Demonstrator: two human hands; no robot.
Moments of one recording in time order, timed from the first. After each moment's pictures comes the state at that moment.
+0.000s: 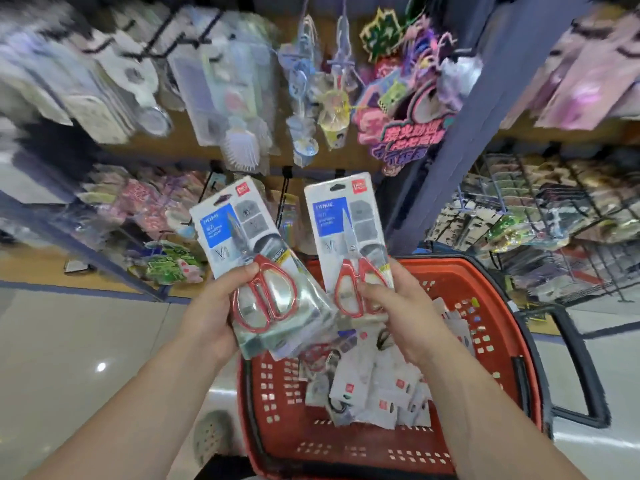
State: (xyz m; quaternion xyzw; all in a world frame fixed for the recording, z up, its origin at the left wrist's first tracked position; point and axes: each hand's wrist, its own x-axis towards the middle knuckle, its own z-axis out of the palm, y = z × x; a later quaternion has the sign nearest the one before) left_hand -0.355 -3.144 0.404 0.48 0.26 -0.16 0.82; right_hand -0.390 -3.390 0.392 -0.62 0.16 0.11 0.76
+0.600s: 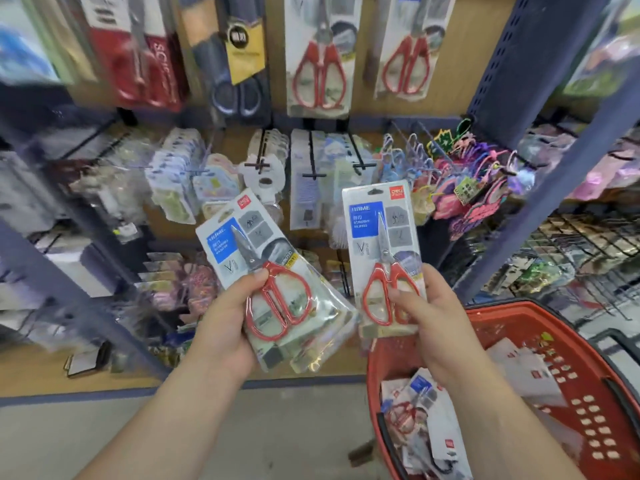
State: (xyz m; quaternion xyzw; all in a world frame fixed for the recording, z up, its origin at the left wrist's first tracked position) left_hand -0.271 -2.916 0.510 0.41 0.16 -0.19 0.88; right_hand -0.340 -3.152 0.492 -0.63 0.15 -0.10 0.76
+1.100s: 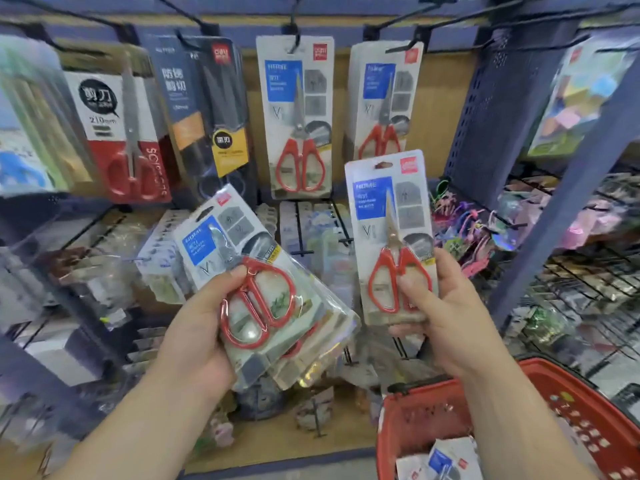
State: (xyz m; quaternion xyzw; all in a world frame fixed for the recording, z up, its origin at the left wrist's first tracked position) left_hand -0.217 -2.930 0.600 0.42 0.05 -0.18 0.89; right_hand -0.282 -3.180 0.570 -0.62 0.04 -0.18 0.76
